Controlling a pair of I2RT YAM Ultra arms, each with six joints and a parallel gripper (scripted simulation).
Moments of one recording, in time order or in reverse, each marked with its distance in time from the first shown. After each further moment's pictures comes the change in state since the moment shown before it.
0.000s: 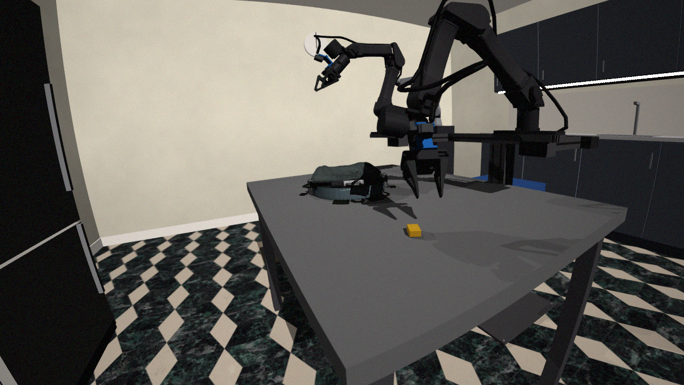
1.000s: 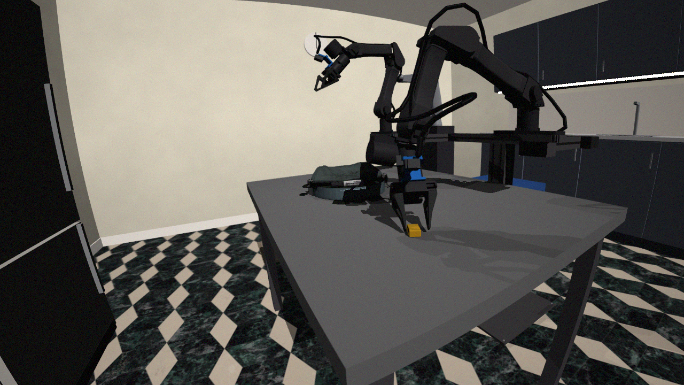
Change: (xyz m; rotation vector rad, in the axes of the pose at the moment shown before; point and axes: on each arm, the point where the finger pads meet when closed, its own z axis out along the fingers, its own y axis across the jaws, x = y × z) left arm 0.030 -0.029 0.062 -0.009 0.004 0.014; right arm 0.000 0.000 0.000 0.000 0.000 0.000
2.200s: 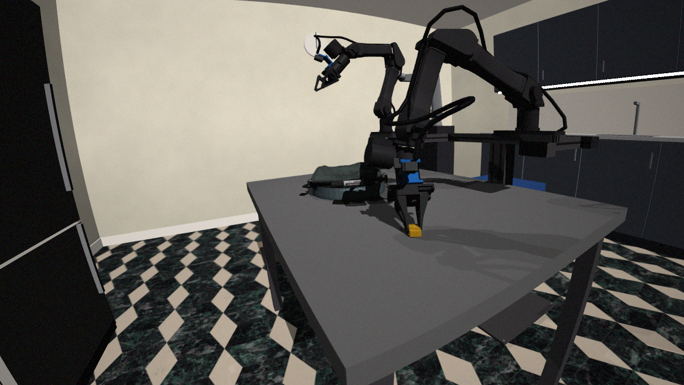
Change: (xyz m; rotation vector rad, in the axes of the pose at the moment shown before) left arm 0.004 -0.007 0.004 0.010 -0.007 -0.006; right arm 0.000 0.000 0.000 0.000 0.000 0.000
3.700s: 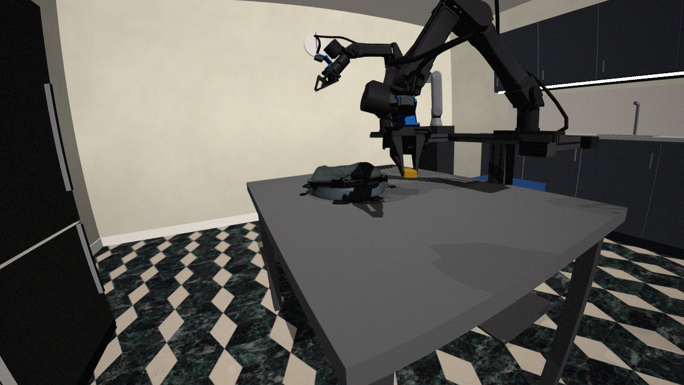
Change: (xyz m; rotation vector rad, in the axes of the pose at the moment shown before) left arm -0.078 -0.010 -0.097 0.042 -0.014 -0.021; right arm 0.000 0.000 0.000 0.000 0.000 0.000
